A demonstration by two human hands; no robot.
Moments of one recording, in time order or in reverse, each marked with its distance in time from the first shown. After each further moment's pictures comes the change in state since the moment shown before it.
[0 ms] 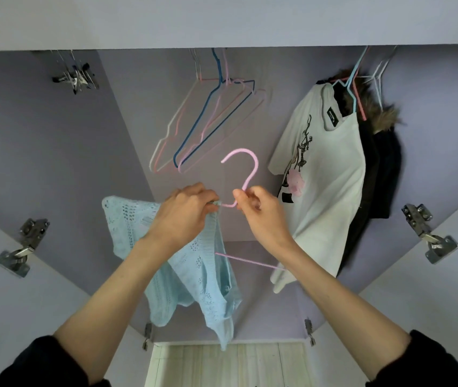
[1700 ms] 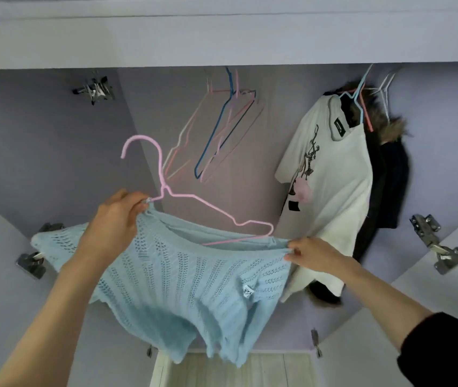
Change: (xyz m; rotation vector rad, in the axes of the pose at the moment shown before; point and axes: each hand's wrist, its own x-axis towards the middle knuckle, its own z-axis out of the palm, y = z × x) left_hand -0.050 -0.081 -0.046 -0.015 0.197 -0.271; right_hand 0.019 0.113 -0.076 -0.991 -0.653 0.036
